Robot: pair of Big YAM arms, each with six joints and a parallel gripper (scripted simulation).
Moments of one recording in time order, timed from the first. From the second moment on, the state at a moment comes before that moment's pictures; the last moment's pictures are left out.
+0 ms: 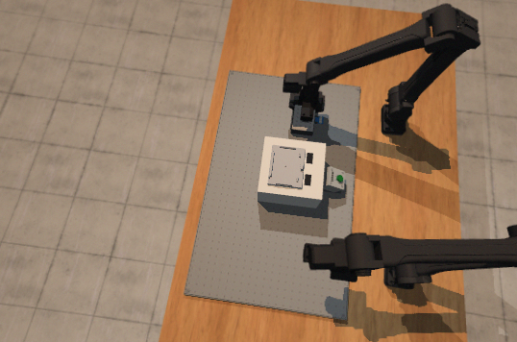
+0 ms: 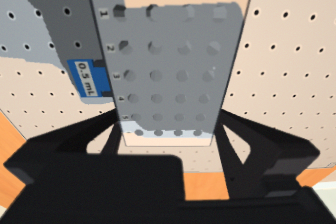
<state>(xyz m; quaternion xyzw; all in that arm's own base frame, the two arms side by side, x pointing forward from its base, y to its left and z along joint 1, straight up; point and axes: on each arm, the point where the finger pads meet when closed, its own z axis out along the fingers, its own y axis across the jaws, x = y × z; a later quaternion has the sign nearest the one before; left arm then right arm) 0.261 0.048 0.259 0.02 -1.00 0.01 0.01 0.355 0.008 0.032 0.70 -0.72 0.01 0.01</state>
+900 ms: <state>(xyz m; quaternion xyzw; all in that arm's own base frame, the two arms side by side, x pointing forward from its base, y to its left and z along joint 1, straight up) 0.261 0.048 0.259 0.02 -1.00 0.01 0.01 0.358 0.008 0.032 0.69 -0.72 0.01 0.00</state>
